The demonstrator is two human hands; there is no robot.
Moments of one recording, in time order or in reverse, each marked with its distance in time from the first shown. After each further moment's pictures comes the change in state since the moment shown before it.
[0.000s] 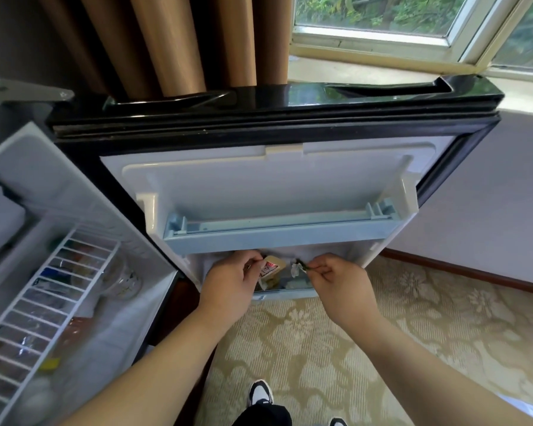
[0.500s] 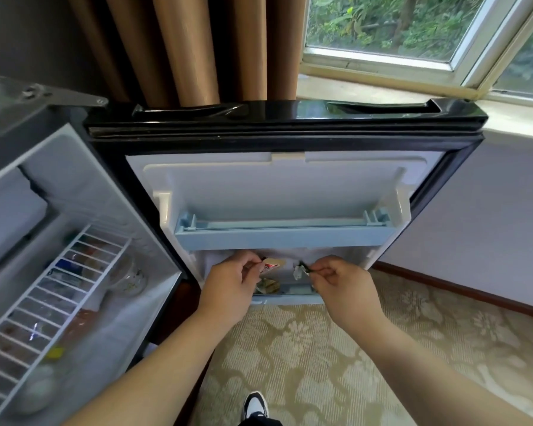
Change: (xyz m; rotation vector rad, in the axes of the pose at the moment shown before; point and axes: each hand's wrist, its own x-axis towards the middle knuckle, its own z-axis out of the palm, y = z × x) left_hand -0.009 0.010 -0.007 -0.156 0.004 -0.131; right_hand -0.004 -0.014 -0.019 0.046 -0.012 -0.048
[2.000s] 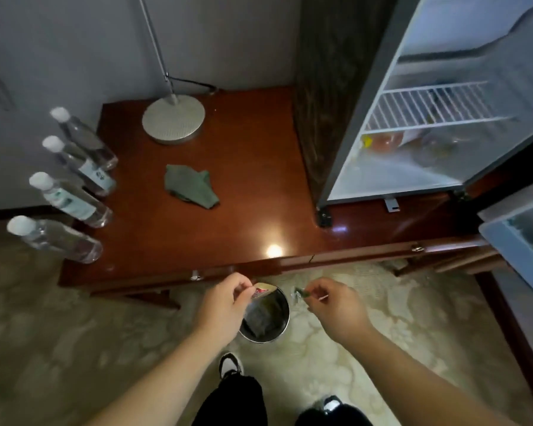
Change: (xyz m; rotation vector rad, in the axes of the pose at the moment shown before) left_hand -0.513 -0.136 -0.011 -0.134 0.708 -0.988; right_hand -0.302 0.000 0.224 -0.373 -1.116 -0.476
